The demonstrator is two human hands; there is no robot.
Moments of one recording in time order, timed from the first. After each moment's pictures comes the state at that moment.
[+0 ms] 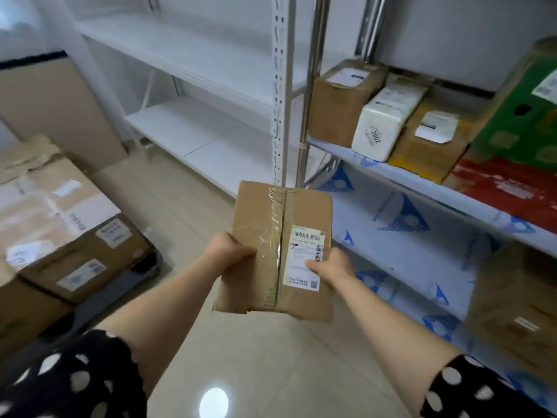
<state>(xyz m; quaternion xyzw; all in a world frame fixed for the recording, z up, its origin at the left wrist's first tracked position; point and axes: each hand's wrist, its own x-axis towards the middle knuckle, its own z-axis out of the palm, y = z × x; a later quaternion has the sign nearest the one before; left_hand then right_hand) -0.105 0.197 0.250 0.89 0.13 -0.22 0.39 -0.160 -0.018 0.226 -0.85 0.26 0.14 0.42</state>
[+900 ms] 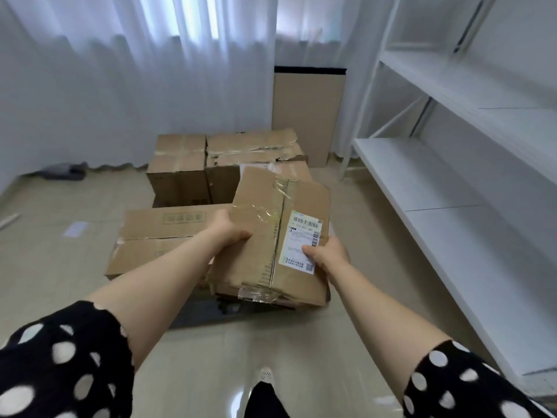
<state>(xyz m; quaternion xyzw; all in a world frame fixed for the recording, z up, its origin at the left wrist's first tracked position) -0.023 0.868 0.282 0.78 0.42 -0.02 0.45 0.066 0.673 0.245 -0.86 -0.01 0.25 0.44</state>
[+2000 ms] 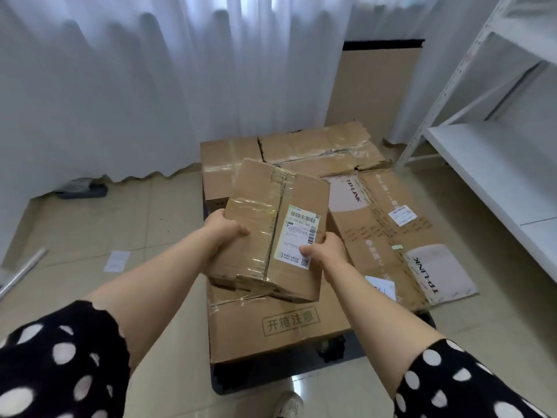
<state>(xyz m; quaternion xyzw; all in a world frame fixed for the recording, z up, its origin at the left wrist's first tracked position) 0.013 1.399 0.256 0.72 0.44 -0.09 0.54 0.096 1.200 0.206 -0.82 0.09 0.30 0.49</state>
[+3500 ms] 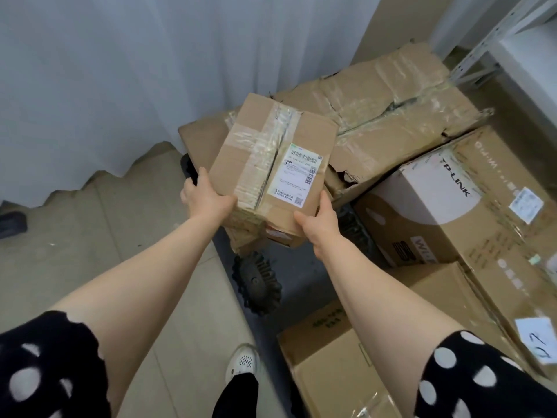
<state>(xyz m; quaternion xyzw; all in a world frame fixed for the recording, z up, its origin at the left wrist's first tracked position) 0.304 1.811 0.015 0.85 0.37 -0.12 0.36 0.321 1.618 -0.001 -0.77 0.22 0.24 0.55</state>
